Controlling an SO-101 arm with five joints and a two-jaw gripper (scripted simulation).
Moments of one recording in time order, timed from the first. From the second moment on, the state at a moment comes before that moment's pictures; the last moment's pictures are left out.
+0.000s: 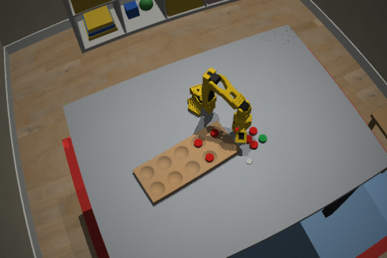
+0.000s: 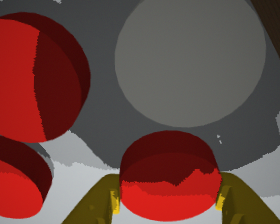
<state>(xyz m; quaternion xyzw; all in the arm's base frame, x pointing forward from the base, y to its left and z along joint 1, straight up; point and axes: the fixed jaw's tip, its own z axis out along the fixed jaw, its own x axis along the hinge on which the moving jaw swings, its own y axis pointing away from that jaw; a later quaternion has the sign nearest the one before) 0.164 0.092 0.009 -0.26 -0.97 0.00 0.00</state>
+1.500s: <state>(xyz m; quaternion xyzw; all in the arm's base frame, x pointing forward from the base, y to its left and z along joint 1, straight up) 0.161 0.090 0.036 -0.26 -0.97 0.00 0.00</state>
